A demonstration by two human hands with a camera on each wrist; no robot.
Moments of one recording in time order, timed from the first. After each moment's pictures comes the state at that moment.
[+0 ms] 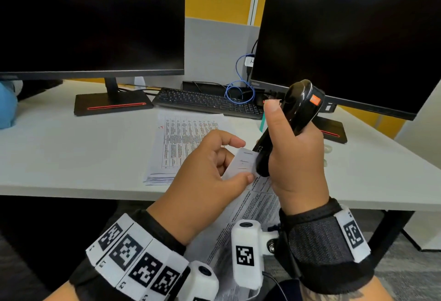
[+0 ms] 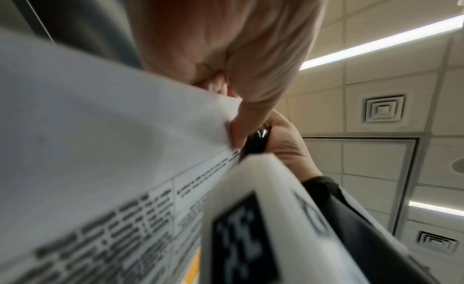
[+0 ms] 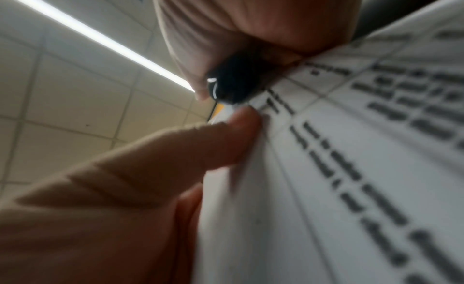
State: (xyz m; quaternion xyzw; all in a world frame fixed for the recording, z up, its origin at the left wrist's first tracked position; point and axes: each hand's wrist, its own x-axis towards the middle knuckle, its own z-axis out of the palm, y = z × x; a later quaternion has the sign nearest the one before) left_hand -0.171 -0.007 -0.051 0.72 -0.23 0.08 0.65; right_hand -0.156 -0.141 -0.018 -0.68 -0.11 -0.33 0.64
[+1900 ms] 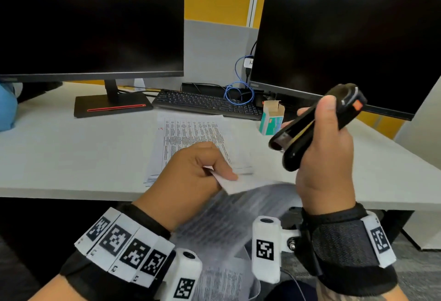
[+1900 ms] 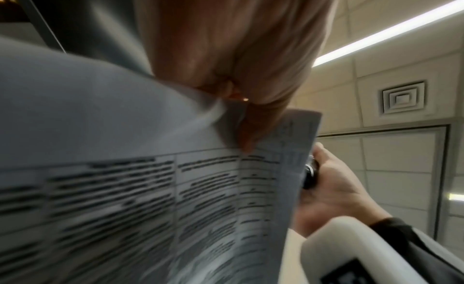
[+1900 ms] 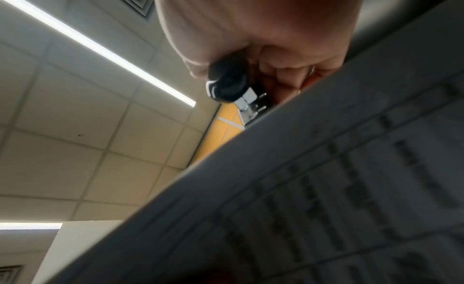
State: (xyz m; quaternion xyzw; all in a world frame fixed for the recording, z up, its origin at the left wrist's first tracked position) left_hand -0.156 0.017 -0.054 0.74 -0.27 0.11 0.61; right_hand -0.160 -0.164 -0.009 -0.59 -0.04 -0.35 0.73
